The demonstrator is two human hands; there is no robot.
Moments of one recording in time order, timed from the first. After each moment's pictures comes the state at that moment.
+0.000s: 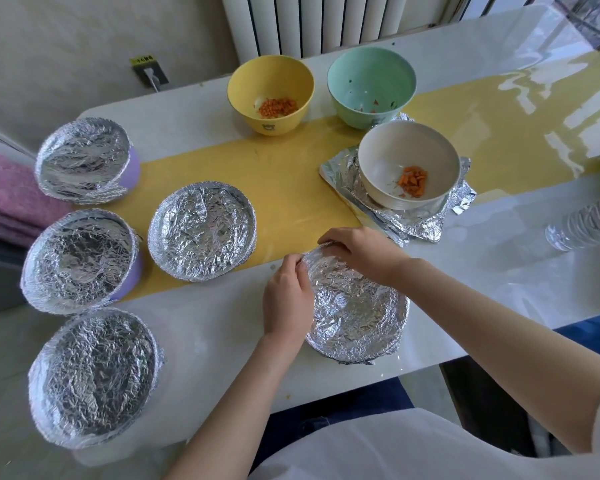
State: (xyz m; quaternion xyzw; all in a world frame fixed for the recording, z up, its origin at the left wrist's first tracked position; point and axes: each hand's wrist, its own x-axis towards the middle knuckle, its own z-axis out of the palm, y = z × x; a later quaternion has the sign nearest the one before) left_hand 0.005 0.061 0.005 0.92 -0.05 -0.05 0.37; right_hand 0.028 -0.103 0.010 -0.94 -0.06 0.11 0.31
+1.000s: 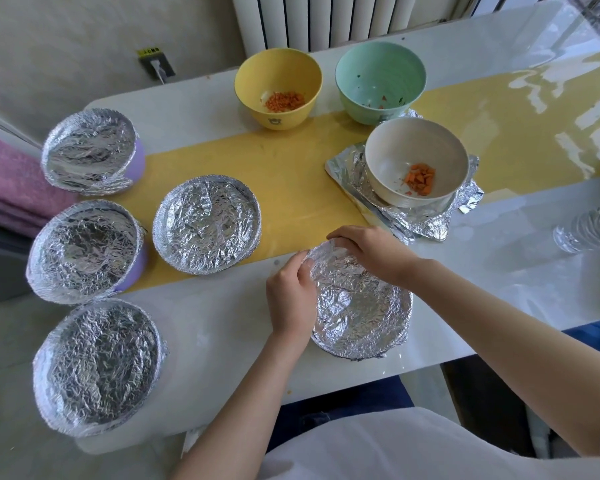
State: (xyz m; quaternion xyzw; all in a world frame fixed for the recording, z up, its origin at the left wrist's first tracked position) left_hand 0.002 0.057 -0.001 0.90 0.00 0.00 0.43; right_hand 0.023 -0.109 0.004 -0.94 -0.06 0.11 0.33
